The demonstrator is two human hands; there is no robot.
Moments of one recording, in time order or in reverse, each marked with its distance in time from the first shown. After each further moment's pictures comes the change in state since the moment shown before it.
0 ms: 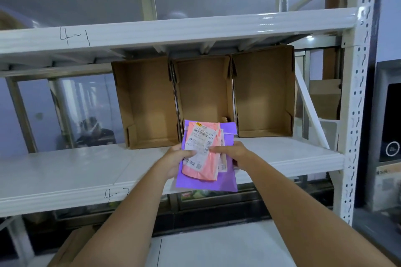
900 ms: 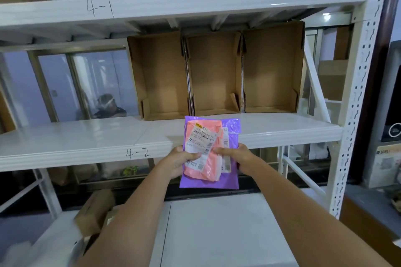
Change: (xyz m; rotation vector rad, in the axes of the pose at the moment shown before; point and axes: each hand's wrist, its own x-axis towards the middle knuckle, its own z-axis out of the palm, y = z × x) left_hand -0.083 -0.073 -0.021 -0.025 -0.003 -0.060; right_hand -0.074 0.076 0.031 0.103 -0.081 0.058
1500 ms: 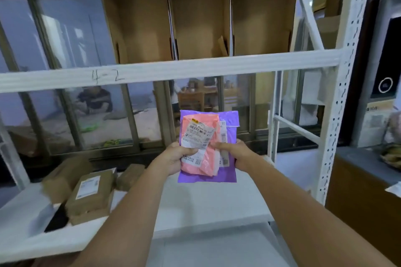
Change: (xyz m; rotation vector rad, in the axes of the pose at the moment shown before) left_hand 0.041 -0.235 -0.011 -0.129 -0.079 0.030; right_hand 0.002 0.229 -0.022 0.140 0.041 -0.029
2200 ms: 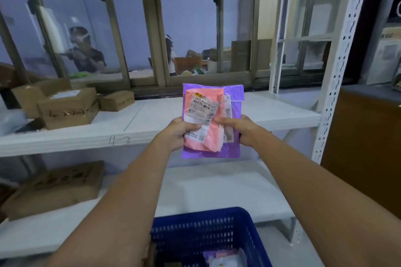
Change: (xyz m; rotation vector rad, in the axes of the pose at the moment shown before) left_hand -0.004 -0.307 -0.064 0.012 0.020 0.035; right_hand -0.005 0.309 -0.065 -0.042 0.000 -0.018
